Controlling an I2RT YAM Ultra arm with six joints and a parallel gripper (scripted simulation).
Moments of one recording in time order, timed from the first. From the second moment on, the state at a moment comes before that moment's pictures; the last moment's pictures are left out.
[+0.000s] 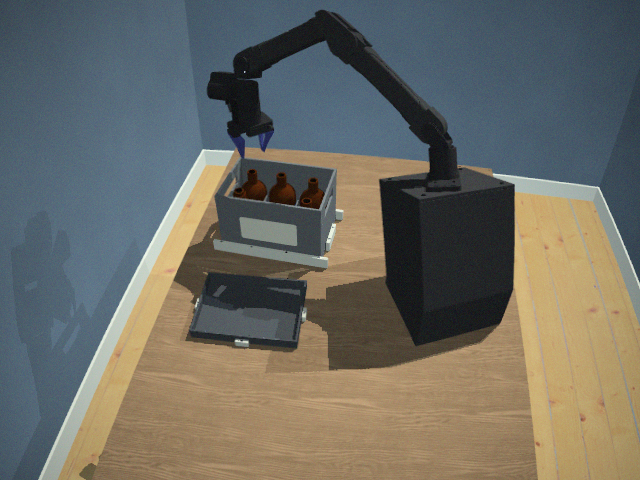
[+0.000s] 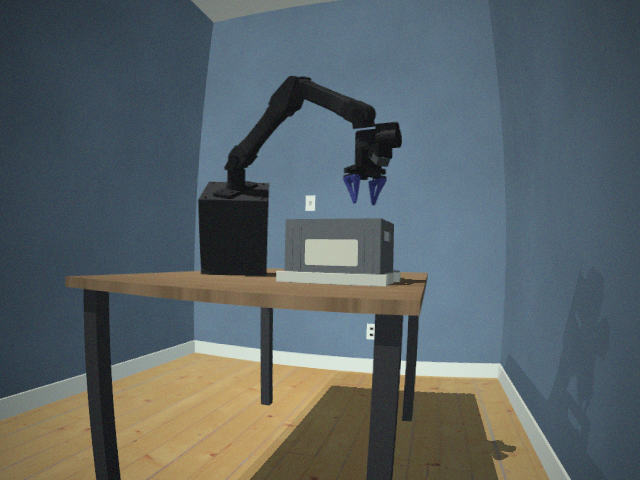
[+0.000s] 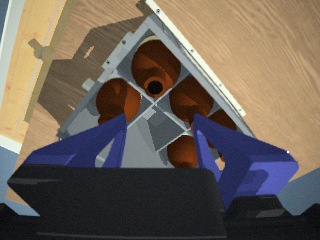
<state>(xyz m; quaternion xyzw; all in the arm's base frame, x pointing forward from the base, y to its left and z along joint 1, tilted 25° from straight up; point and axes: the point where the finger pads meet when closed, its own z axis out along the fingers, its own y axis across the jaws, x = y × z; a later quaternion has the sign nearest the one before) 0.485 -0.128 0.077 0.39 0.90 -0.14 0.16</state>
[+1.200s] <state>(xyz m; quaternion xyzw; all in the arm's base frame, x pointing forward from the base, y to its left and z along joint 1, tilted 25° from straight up) 0.486 -0.129 0.074 0.39 0.90 -0.14 0.16</state>
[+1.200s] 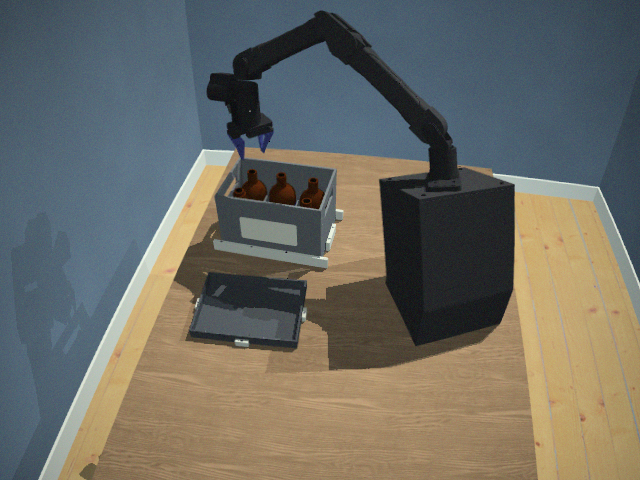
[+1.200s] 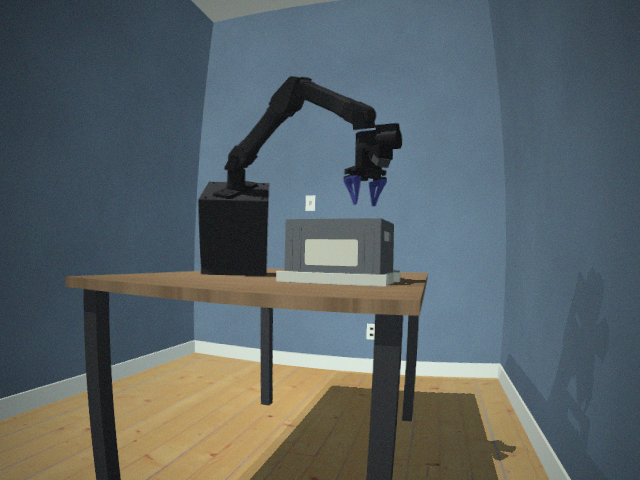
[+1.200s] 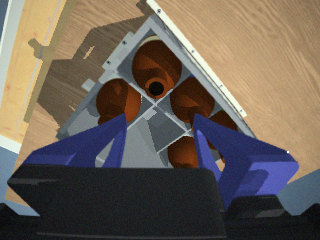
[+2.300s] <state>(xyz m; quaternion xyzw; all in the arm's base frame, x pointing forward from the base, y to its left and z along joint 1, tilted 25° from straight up) 0.493 -0.139 0.045 0.39 0.90 -0.14 0.15</state>
